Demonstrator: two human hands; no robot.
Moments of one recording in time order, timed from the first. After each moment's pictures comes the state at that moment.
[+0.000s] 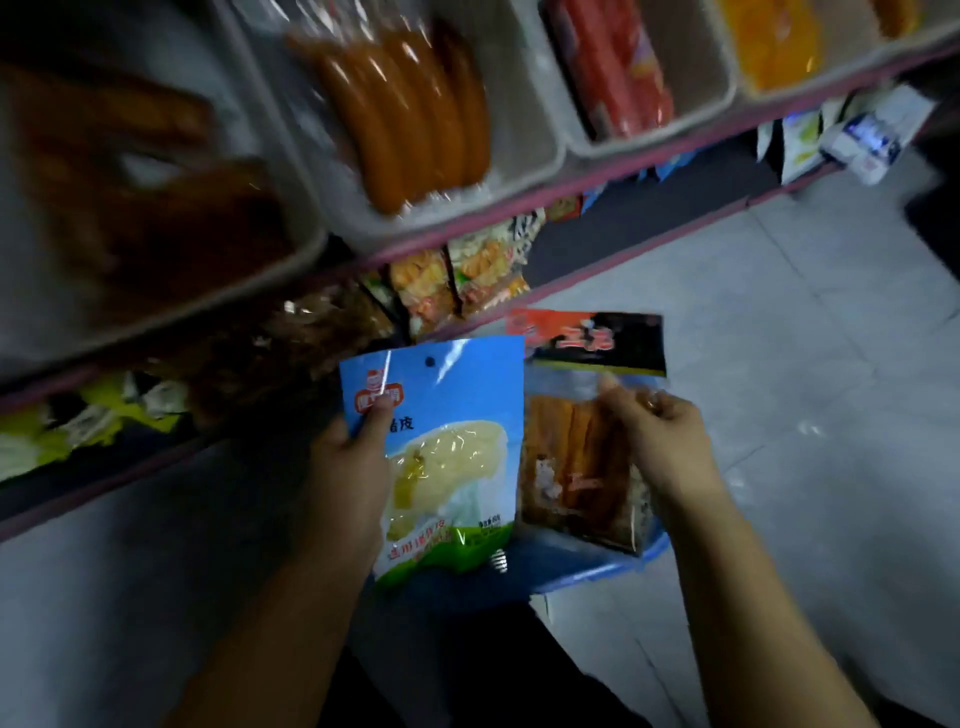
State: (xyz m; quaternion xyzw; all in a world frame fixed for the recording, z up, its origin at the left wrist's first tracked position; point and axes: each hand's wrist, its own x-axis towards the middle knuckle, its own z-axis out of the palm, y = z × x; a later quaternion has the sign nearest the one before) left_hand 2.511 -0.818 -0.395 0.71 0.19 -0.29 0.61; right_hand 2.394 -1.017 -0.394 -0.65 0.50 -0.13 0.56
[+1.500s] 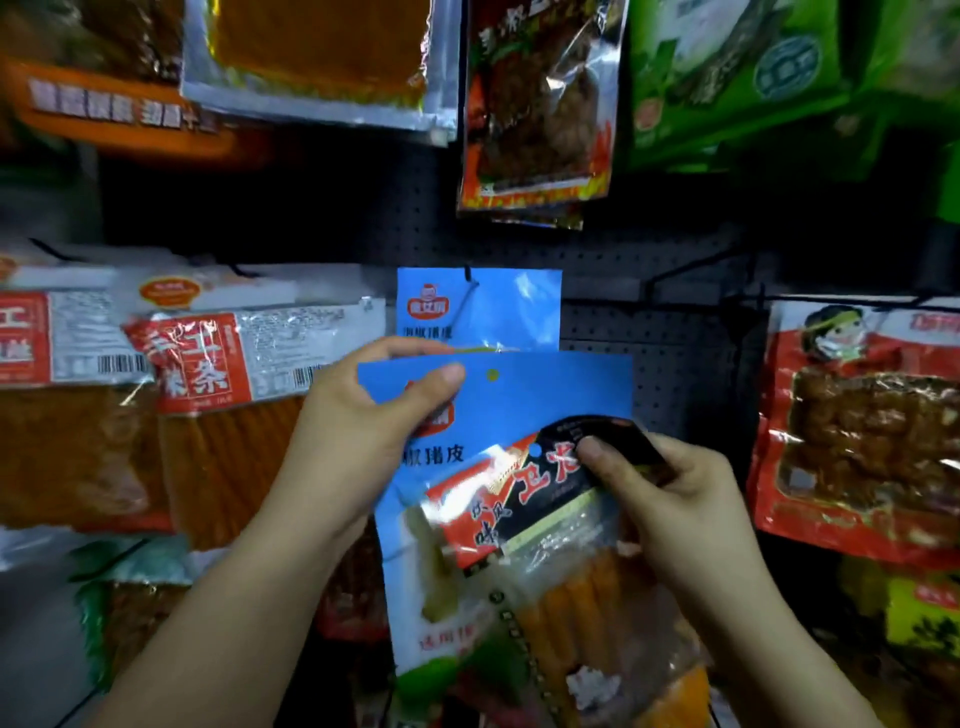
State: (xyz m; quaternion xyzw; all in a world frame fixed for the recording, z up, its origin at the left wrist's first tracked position) left_hand 2.697 -0.418 0.417 0.61 -0.23 0.26 0.71; right_hand 2.682 -0.626 0.375 -0.72 -0.17 -0.34 0.58
